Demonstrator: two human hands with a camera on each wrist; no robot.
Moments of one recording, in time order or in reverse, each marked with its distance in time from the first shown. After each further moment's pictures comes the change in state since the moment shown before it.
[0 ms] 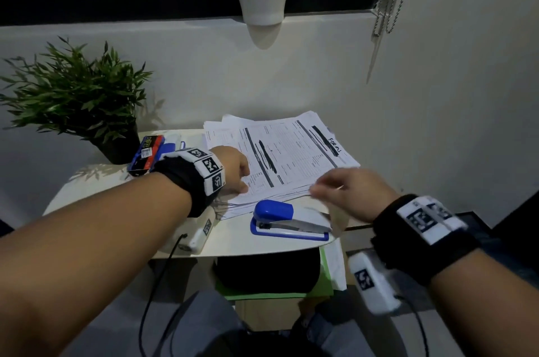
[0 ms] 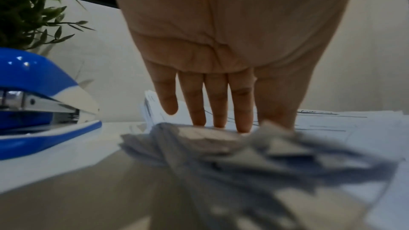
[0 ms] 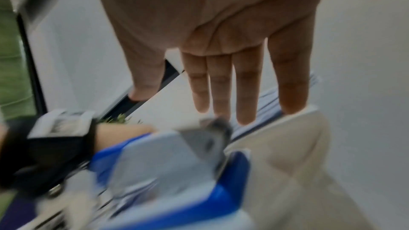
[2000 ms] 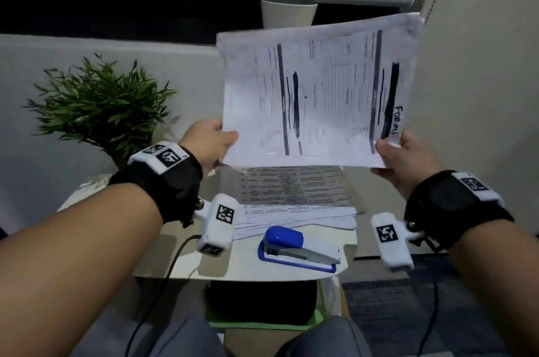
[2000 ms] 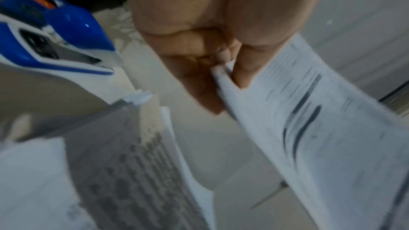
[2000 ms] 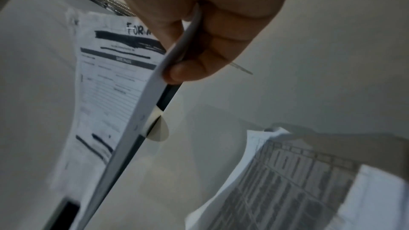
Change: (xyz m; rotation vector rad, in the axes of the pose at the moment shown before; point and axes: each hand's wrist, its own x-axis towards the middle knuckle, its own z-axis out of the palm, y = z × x) left_hand -0.017 -0.038 -0.044 -1.430 0.495 -0.090; right_hand 0.042 -0.003 -0.066 0.927 0.455 -0.024
